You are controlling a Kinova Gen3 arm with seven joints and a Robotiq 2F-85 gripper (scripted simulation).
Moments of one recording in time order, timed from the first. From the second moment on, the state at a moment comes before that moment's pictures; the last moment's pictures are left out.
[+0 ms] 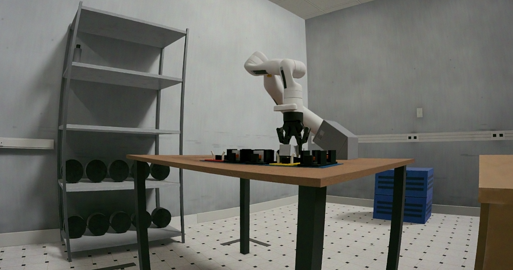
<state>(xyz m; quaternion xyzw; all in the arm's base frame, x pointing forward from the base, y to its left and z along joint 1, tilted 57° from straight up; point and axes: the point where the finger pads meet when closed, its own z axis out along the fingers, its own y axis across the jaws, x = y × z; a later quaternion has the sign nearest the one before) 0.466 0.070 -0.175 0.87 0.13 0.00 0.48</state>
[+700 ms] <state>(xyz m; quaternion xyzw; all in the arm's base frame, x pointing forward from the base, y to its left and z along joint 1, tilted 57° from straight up) 0.467 0.062 -0.180 0.87 0.13 0.00 0.48</state>
